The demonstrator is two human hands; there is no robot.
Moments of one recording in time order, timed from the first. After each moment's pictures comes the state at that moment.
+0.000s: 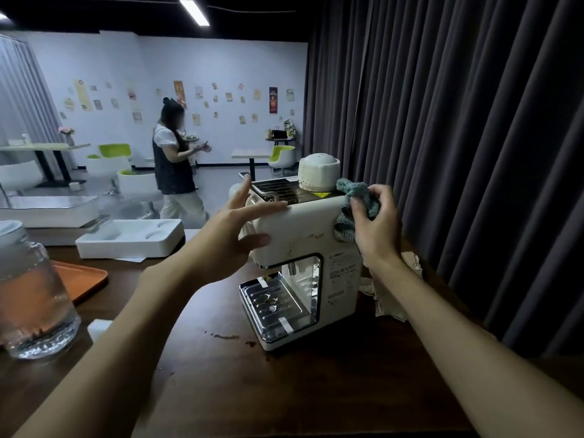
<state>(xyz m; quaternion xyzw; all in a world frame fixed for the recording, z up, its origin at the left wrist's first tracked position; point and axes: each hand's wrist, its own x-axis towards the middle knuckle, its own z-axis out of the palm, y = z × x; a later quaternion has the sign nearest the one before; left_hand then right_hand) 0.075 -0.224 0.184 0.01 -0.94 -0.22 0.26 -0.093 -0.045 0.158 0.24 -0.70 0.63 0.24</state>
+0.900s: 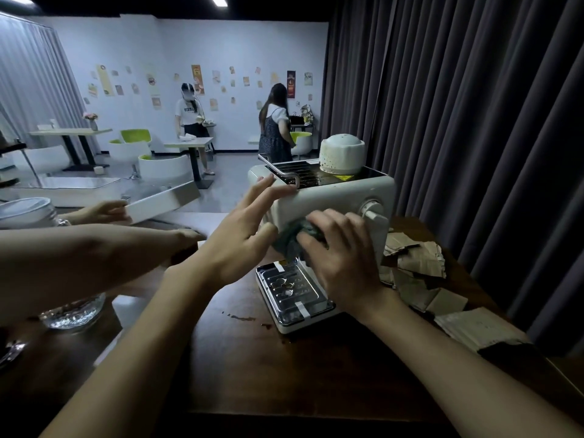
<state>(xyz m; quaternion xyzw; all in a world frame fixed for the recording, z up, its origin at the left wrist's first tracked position) 0.090 -0.214 0.164 0.01 -0.92 -0.29 0.28 -0.037 -0.067 0.107 0.53 -0.64 0.21 0.52</state>
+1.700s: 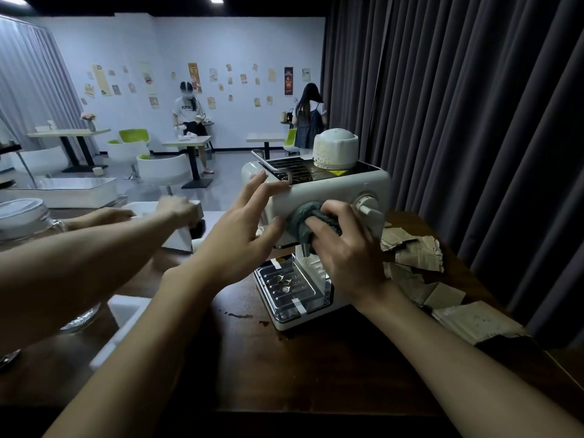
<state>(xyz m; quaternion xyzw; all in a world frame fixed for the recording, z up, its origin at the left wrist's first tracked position) 0.081 -0.210 0.155 0.03 -0.92 -0.23 0.32 -0.044 -0.058 0.112 0.50 -0.67 0.30 0.47</state>
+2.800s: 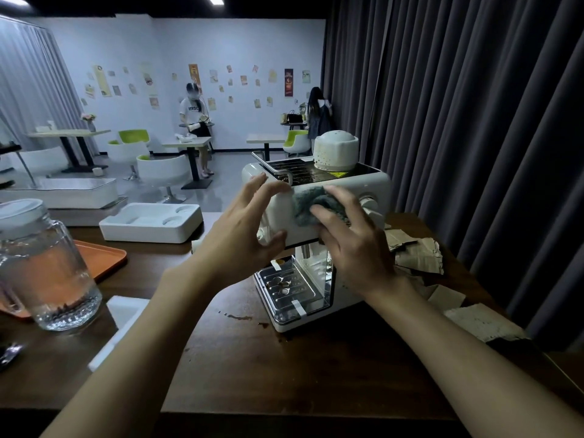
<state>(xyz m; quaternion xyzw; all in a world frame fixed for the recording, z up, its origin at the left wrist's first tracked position) 0.081 -0.213 0.157 0.00 -0.92 -0.16 0.35 -0.062 -0.058 0.116 0.50 -0.66 0.33 0.45</state>
